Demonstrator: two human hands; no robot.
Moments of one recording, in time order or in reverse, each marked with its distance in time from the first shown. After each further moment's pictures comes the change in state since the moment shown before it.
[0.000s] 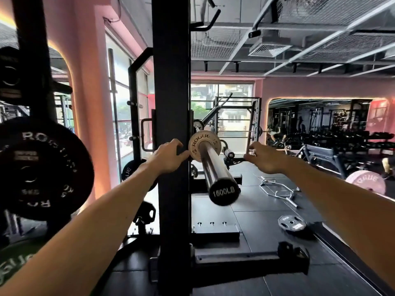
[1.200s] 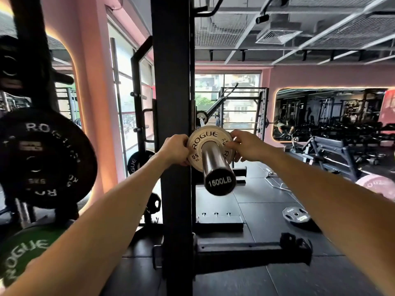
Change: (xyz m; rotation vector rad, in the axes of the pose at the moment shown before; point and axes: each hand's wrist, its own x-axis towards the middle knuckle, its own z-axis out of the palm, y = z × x) left_hand -0.015 0.031 0.010 -0.317 -0.041 -0.116; right_hand -0.007 -0.045 0.012 0.372 0.000 -0.190
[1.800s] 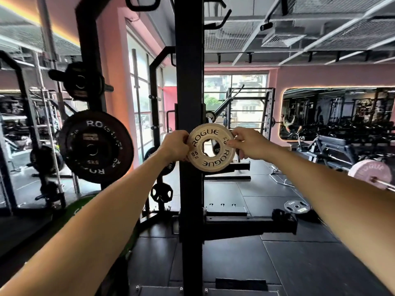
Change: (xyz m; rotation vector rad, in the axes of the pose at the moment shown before) left_hand -0.216 0.073 -0.088 0.147 0.087 0.009; right_hand -0.204 -0.119 -0.036 0.067 -0.005 -0.086
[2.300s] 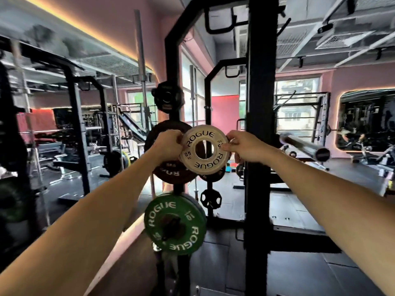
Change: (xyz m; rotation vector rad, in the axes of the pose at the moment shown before) left_hand -0.099 -0.155 -0.254 0.386 0.180 -0.027; right_hand 0.028 -0.233 0.181 0.139 -0.137 -0.177
